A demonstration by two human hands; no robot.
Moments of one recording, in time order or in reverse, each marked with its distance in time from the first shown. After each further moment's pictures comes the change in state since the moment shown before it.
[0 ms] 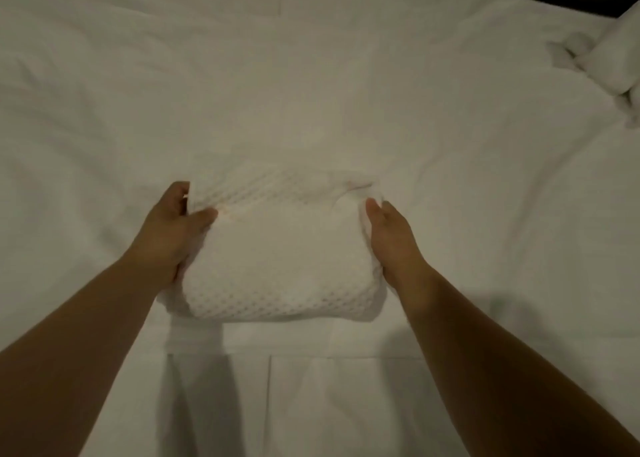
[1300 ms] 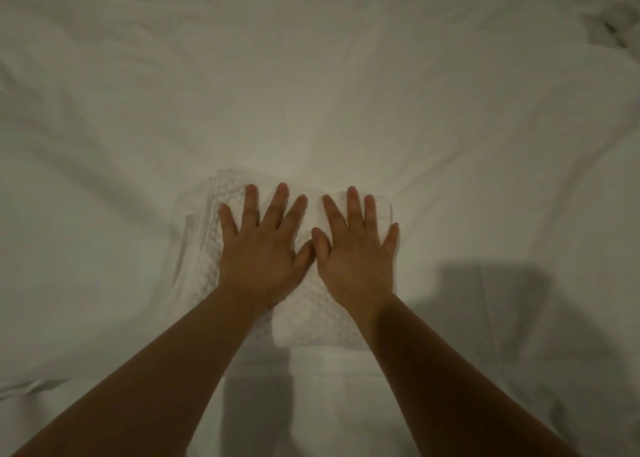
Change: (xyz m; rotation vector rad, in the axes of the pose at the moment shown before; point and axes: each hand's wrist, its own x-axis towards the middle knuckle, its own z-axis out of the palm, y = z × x) left_hand 0.002 -0.029 0.085 1.389 -0.152 0.457; right_hand -0.019 0.006 0.050 -0.916 -0.011 -0.352
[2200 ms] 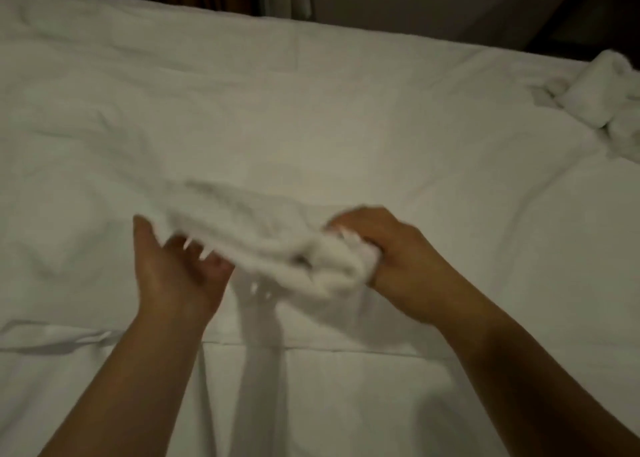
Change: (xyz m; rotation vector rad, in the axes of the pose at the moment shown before) left_hand -0.102 -0.027 -0.107 -2.405 0.418 -0.658; right_hand -0.092 0.002 -0.145 0.653 0.092 -0.707
